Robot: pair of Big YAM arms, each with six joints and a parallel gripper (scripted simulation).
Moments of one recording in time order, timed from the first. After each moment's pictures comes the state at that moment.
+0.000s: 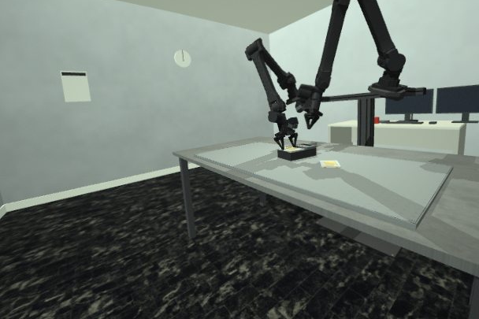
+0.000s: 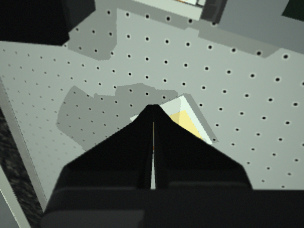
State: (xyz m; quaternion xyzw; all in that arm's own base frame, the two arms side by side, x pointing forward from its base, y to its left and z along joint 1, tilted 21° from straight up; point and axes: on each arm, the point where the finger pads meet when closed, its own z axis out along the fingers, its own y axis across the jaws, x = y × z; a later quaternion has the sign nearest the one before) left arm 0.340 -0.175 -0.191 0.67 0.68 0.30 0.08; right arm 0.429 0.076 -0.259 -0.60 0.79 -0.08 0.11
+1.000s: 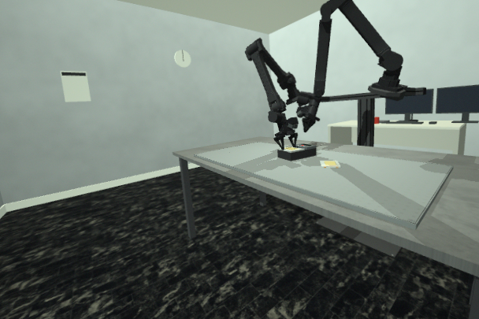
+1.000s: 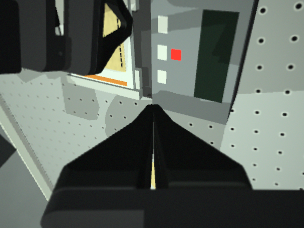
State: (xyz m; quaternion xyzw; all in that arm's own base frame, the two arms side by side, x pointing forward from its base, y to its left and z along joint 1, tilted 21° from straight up) left arm 0.289 -0.231 -0.249 0.74 0.59 0.31 0.09; right arm 0.429 0.076 -0.259 -0.60 0.79 -0.08 0.11
